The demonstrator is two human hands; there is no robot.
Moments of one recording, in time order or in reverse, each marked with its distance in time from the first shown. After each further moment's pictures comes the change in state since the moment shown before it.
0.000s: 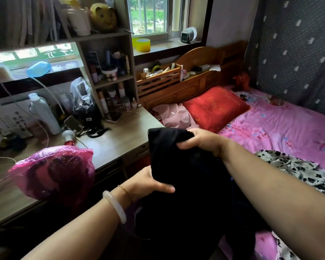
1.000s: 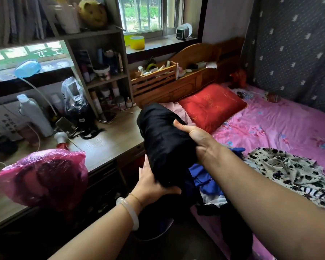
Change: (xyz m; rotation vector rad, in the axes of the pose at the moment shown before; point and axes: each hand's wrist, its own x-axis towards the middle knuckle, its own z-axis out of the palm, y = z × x) left_hand 0.050 -0.045 0.020 0.441 0.393 0.065; right_hand 0.012 -0.011 0.016 0.772 0.187 0.100
